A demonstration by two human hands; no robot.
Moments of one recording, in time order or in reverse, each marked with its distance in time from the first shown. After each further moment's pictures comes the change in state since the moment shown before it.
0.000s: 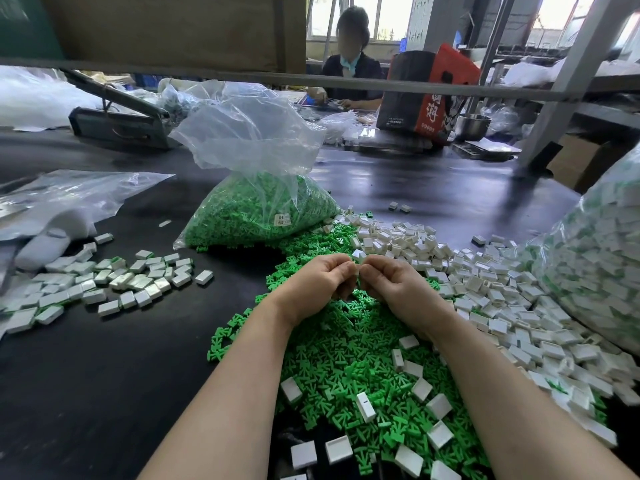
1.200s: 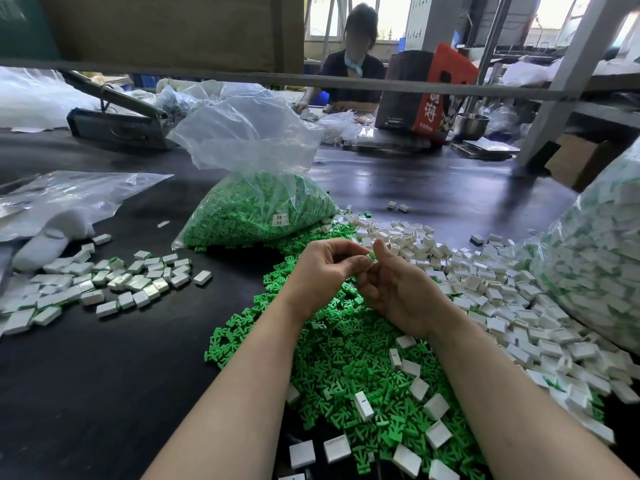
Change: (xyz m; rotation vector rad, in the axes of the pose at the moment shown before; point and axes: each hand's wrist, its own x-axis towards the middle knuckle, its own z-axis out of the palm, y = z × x) left_hand 0.005 0.009 0.010 -0.118 0.189 0.179; right_hand 0.000 -0.009 0.002 0.678 -0.060 0.261
